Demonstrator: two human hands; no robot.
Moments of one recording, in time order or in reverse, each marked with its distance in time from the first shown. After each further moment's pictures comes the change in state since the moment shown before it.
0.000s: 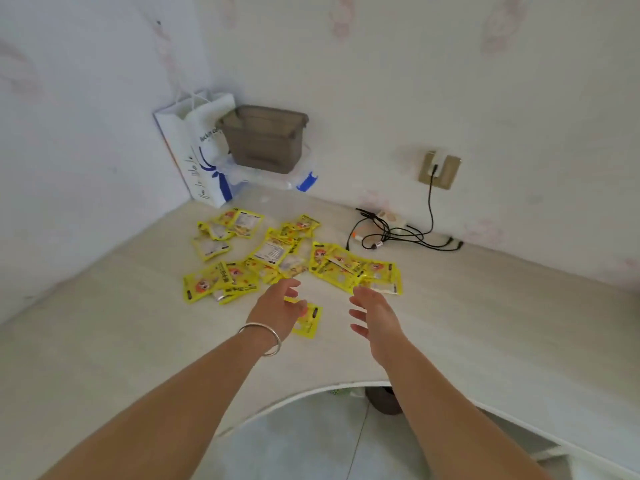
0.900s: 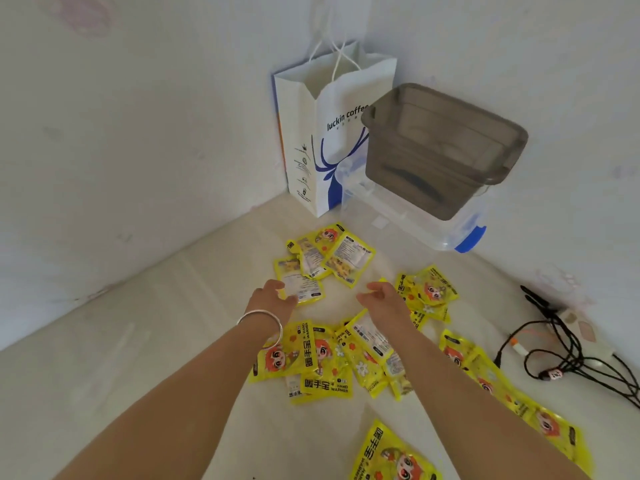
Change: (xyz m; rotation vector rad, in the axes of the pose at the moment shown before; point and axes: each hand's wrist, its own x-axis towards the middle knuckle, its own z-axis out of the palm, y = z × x) left_hand 0.242 -0.164 -0.160 -0.066 0.168 -0.656; right_hand 0.268 -0.037 0.274 -0.706 -0.251 -0.035
